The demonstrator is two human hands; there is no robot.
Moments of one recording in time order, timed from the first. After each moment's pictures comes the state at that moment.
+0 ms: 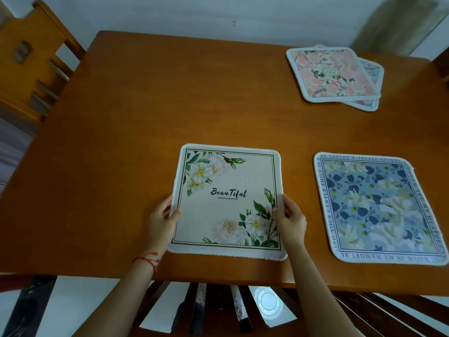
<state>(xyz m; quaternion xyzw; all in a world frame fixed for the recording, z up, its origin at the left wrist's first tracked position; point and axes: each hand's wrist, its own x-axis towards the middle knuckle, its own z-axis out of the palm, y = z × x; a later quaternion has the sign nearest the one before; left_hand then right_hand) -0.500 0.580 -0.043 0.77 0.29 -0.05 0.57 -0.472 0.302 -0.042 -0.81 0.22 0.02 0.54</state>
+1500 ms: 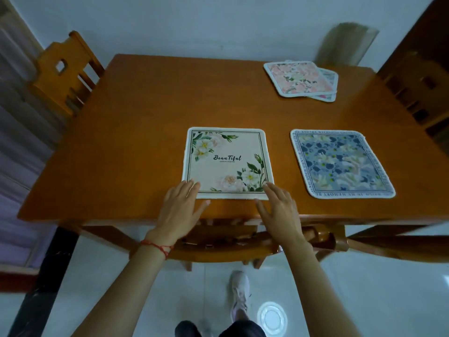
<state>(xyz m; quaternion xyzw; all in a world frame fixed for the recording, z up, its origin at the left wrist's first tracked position) -0.637 0.565 0.044 0.99 -0.08 -0.07 0.12 -0.642 0.329 0.048 -0.98 -0.04 -0.02 0.20</state>
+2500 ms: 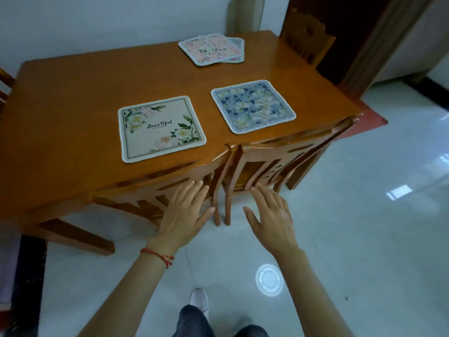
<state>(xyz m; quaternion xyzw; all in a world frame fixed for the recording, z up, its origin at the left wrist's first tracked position) -0.827 0.454 0.052 0.95 -0.30 -0.02 0.09 -0.910 0.258 0.061 -0.98 0.06 -0.12 0.13</state>
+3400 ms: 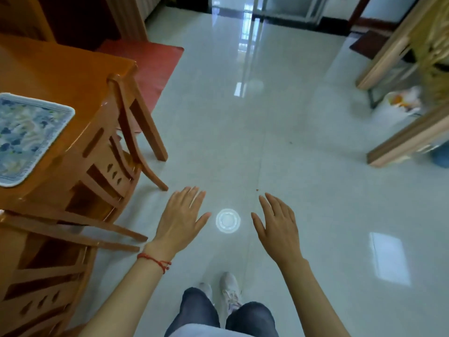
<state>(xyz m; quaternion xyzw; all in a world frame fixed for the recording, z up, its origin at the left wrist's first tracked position) -0.949 0.209 0.013 0.70 -0.71 -0.10 0.02 -1.178 0.169 0.005 -0.81 0.57 -0.11 0.07</state>
